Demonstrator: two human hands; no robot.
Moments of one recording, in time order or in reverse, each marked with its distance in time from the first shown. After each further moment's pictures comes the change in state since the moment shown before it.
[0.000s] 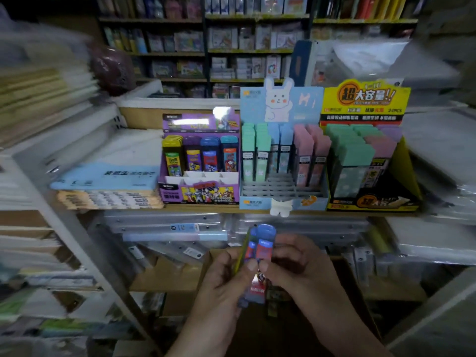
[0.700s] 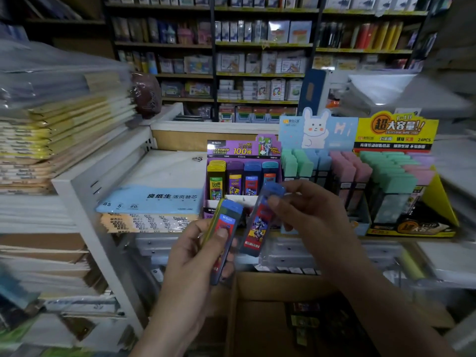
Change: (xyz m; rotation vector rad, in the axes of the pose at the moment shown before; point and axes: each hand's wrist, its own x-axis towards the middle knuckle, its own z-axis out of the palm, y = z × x) left_hand 0.030 0.097 -0.081 -0.023 -0.009 0.319; right_hand 0.062 -0.099 0.069 0.097 -0.056 -0.389
